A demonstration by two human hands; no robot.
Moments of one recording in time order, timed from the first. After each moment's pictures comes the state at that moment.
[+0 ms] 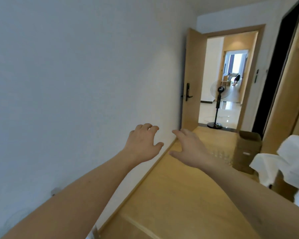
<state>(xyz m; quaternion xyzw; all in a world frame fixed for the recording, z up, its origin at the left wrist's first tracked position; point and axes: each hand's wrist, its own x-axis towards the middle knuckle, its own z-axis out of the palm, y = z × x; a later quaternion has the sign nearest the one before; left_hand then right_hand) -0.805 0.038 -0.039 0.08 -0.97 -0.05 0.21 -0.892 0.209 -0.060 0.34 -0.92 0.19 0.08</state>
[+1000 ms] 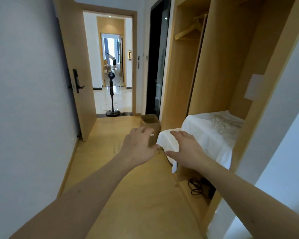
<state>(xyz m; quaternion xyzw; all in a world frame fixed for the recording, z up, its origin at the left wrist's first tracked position) -1.213 0.045 -0.083 -0.28 -0.93 -0.21 0.12 -1.158 0.233 -0.088 -0.06 -0.98 0.15 0.11</state>
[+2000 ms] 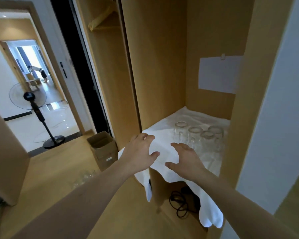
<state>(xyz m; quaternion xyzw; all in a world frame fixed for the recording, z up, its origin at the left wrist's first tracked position) -1.521 0.409 -0.109 -0.48 -0.87 -0.12 0.05 -1.390 0.550 -0.159 -0.29 -0.92 0.23 0.11</state>
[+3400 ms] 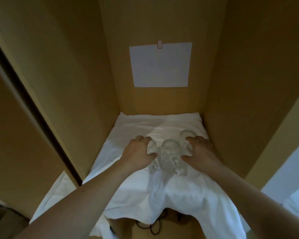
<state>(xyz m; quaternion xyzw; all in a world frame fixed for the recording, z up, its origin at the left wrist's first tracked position) -1.719 0.708 -0.183 -0.72 -0.66 -0.13 -0.14 -1.476 0.710 -0.178 -0.67 -0.73 0.14 0.10</state>
